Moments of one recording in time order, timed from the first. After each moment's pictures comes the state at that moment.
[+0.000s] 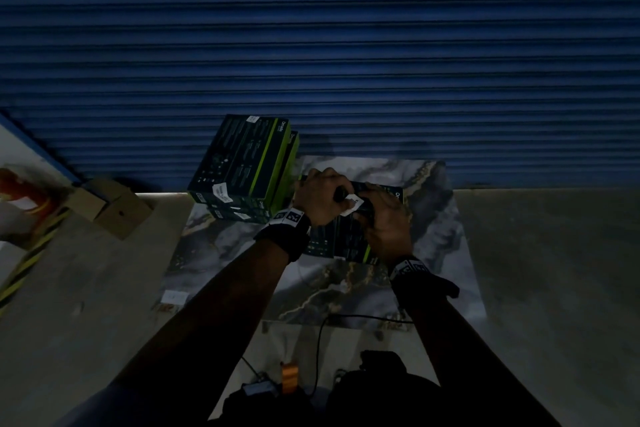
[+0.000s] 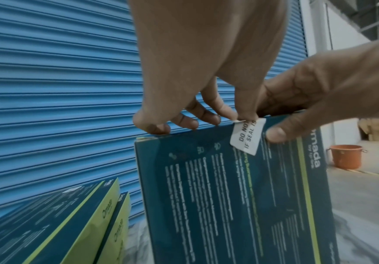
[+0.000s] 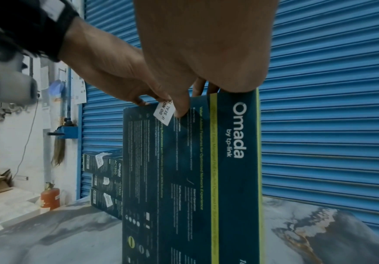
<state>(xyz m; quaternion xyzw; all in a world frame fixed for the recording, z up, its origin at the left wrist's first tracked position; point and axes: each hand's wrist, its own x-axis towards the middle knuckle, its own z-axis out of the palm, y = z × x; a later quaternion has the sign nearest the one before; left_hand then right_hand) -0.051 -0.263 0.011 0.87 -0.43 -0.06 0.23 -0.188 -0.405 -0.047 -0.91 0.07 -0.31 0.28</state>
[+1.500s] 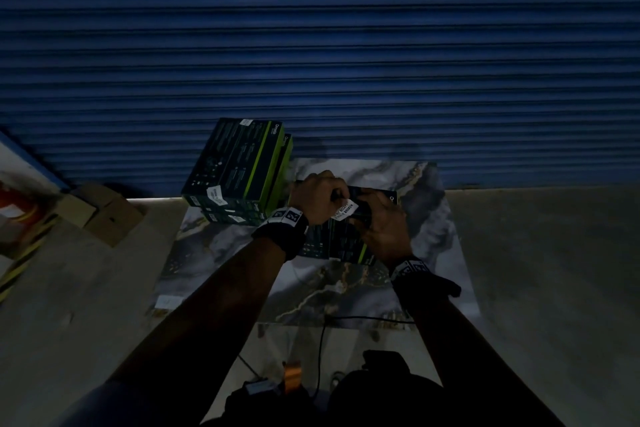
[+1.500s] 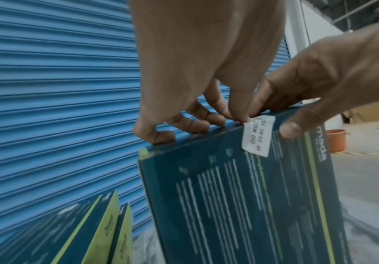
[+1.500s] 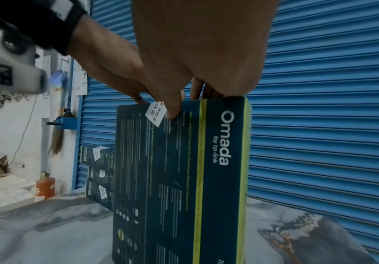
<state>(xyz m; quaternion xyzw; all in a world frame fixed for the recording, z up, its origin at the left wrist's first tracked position) -0.055 -0.263 0.022 0.86 -0.45 -0.05 0.22 -0.203 -0.401 -0.029 -0.91 0.07 -0.29 0.30</state>
